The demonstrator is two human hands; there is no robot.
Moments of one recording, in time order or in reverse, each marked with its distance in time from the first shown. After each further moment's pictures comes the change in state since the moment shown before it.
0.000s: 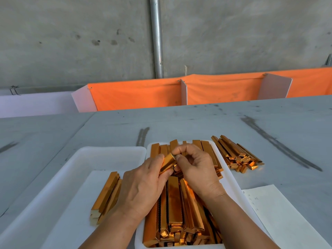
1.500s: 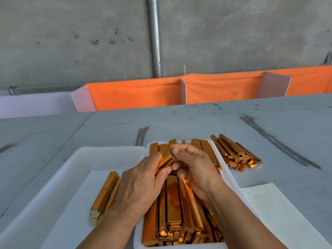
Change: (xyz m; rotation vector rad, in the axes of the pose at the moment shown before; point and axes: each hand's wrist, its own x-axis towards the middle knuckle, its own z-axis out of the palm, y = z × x) left_hand 0.000 0.001 -0.005 -0.053 -0.052 -0.060; right_hand 0.006 0.002 -0.007 0.527 -0.167 0.318
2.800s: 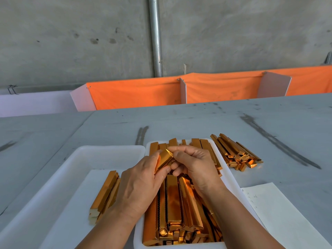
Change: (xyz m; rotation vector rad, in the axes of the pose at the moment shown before) left_hand 0.000 0.001 0.000 -0.025 0.015 -0.023; right_hand -0.005 -0.003 0.004 -0.167 0.062 -0.102
